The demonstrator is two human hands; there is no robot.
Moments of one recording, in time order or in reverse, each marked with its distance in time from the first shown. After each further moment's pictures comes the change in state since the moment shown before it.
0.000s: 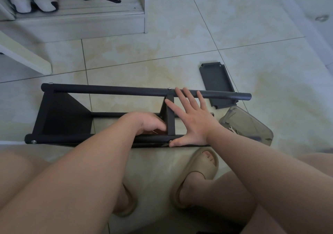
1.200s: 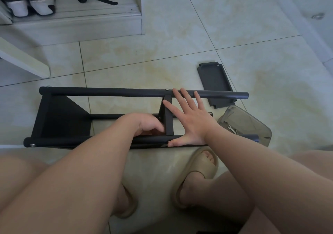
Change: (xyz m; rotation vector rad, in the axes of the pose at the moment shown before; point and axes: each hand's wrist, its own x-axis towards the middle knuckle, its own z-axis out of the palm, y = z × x) left_hand -0.001 0.002 0.000 -0.027 -0.055 -0.058; right_hand 0.000 0.001 0.002 -0.025 0.021 -0.005
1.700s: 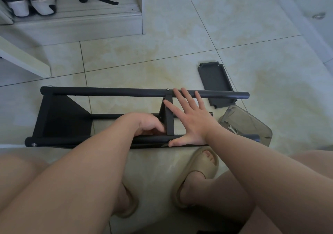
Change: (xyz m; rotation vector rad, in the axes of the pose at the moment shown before) left_hand -0.001 -0.001 -0.003 0.012 -0.046 -0.029; right_hand -0.001 0.000 -0.001 -0.006 -0.006 -0.004
